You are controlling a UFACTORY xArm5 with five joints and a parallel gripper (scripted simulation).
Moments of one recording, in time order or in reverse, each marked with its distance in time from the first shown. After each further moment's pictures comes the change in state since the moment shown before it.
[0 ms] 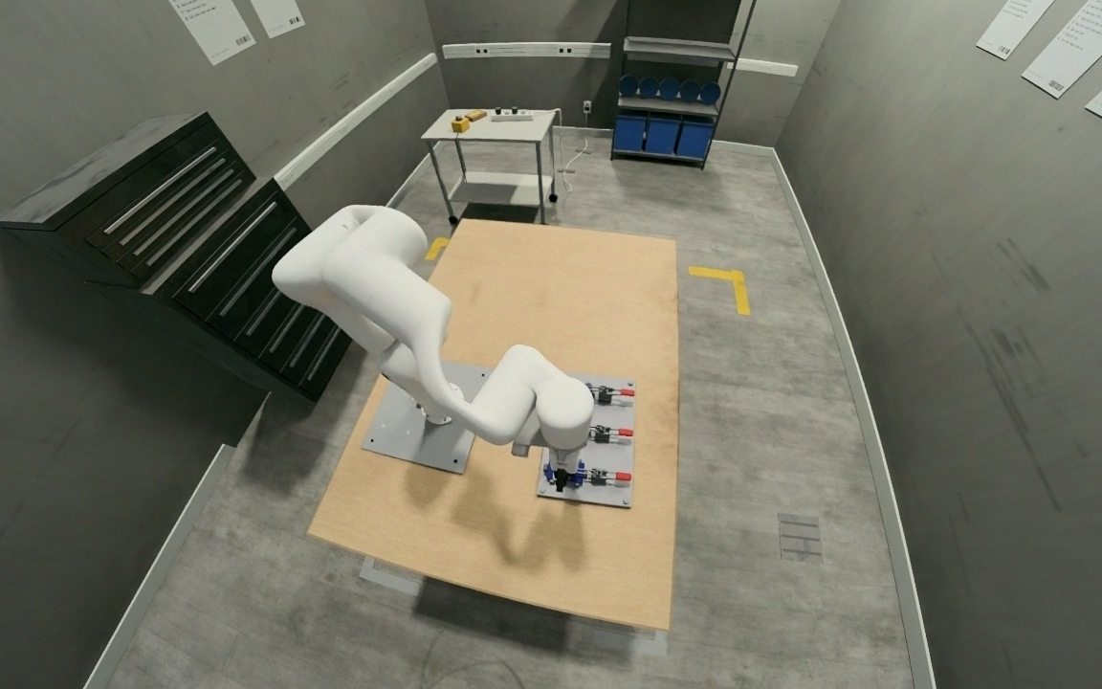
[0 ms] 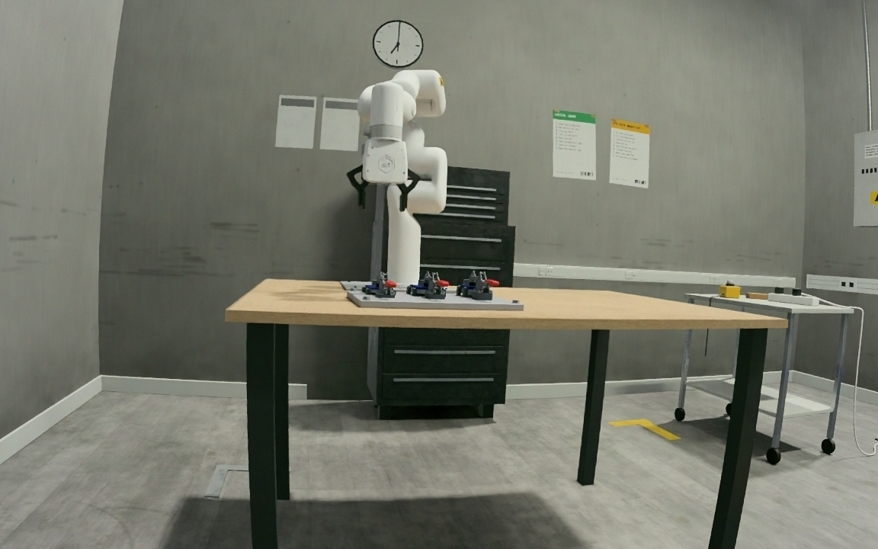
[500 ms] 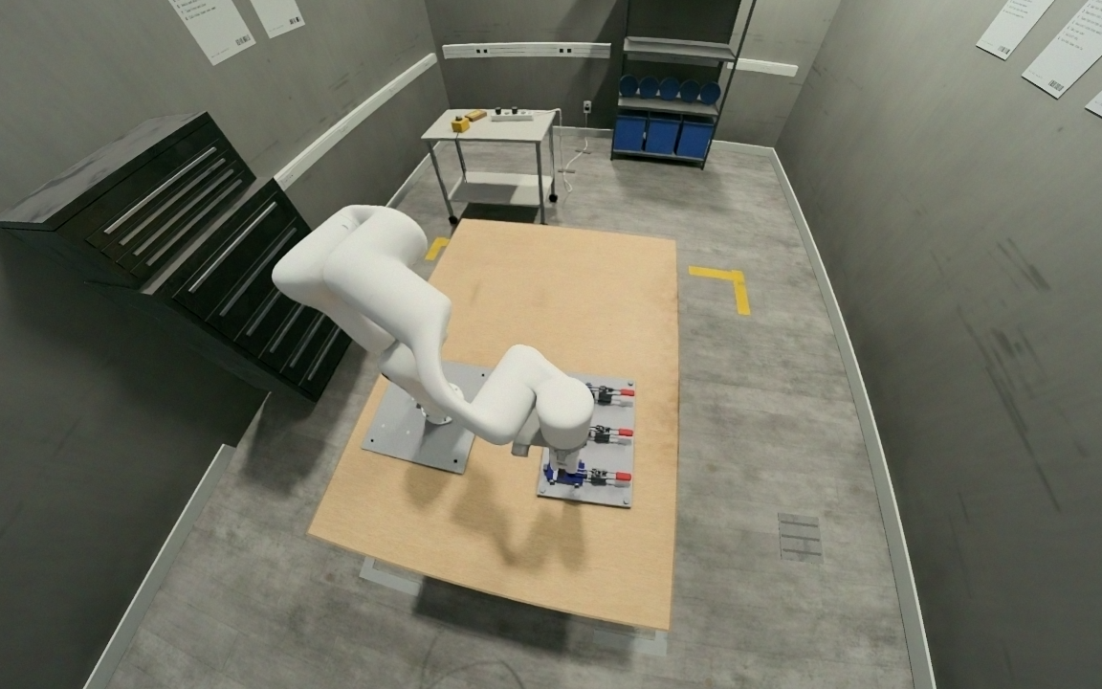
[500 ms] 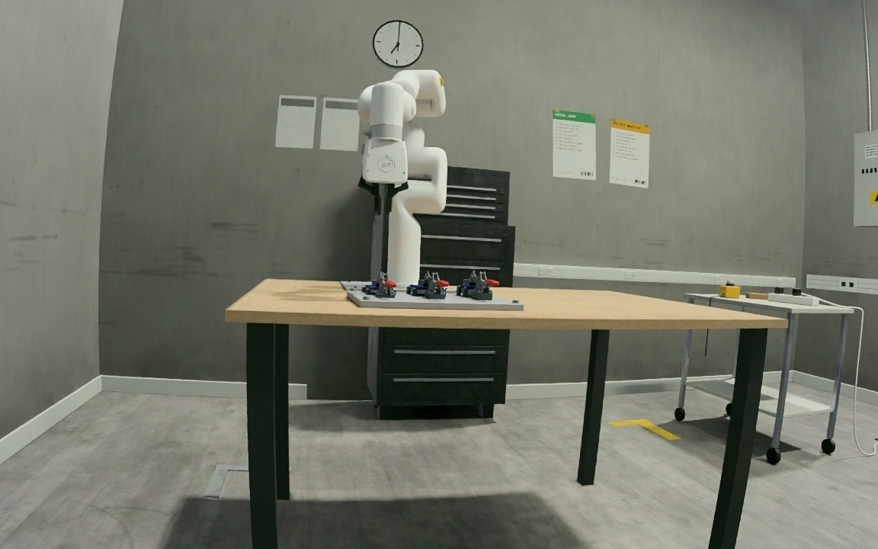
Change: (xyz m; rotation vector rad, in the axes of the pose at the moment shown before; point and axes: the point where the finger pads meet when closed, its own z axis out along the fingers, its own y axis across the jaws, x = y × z) arm 0.000 0.000 0.000 0.000 0.001 0.001
